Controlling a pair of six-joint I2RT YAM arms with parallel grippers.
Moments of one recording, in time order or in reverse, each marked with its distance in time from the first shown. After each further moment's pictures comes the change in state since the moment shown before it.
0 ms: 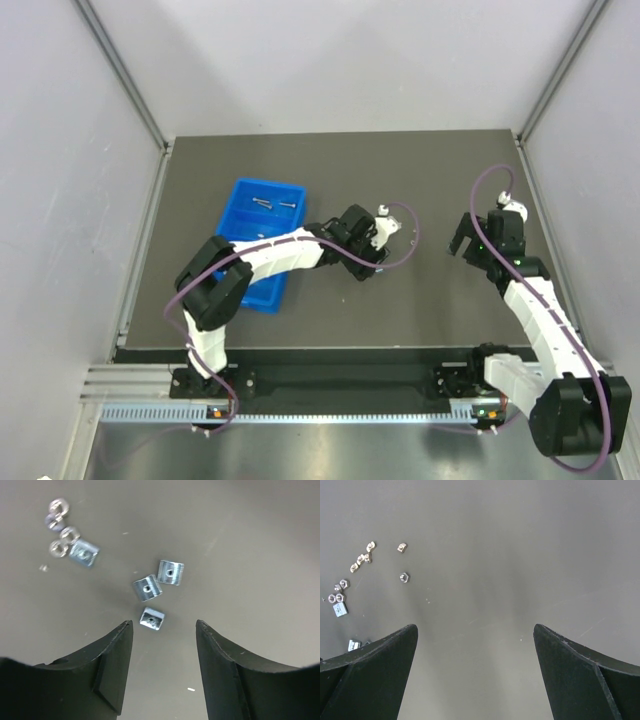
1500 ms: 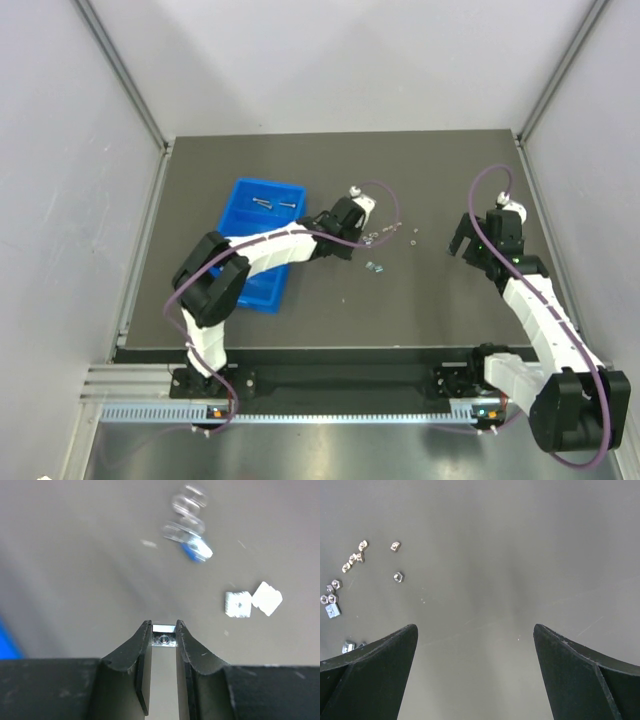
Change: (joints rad) left arm 0.062 0.030 -0.003 0.018 -0.223 -0.149; right arm 0.000 0.023 0.000 0.000 0.011 0.001
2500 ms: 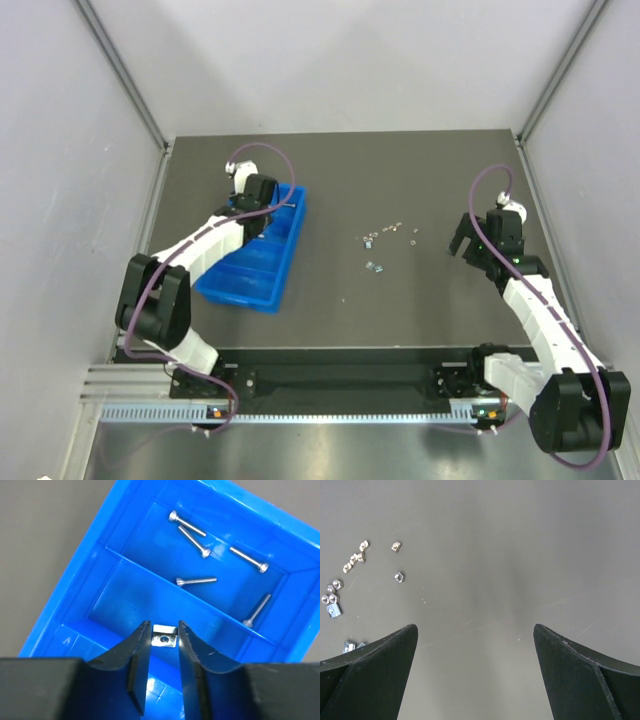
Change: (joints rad) left arm 0.441 -0.327 -0.220 -0.003 -0.415 -0.390; right arm 0.000 -0.003 0.000 0.000 -0.001 0.000
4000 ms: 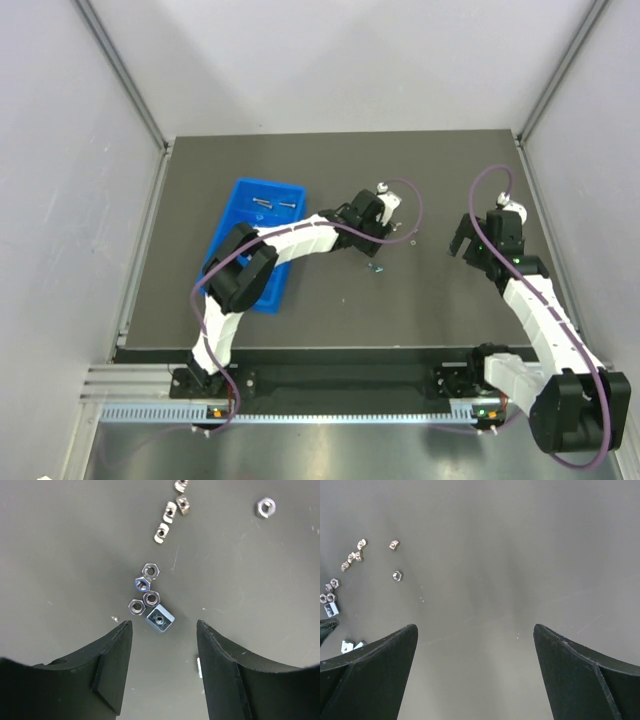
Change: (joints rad) left arm -0.459 0.506 0.443 0.033 0.457 0.433; right arm 0.000 -0.002 0.002 -0.011 0.002 0.000
